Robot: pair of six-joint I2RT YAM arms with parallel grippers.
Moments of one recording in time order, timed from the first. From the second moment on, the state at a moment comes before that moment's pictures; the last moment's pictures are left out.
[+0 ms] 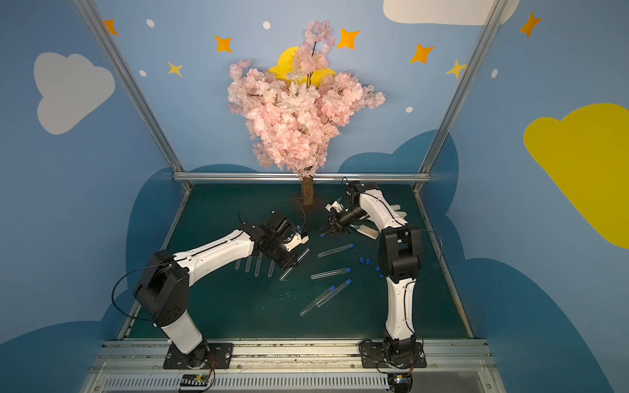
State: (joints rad) left arm -0.66 1.73 1.27 -0.76 0.32 0.09; right arm 0.27 2.11 1.86 -1.32 -0.91 0.16
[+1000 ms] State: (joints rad) left arm -0.62 2.00 1.48 -0.88 0.03 -0.41; right arm 0.11 1.96 1.62 -1.27 -0.71 0.18
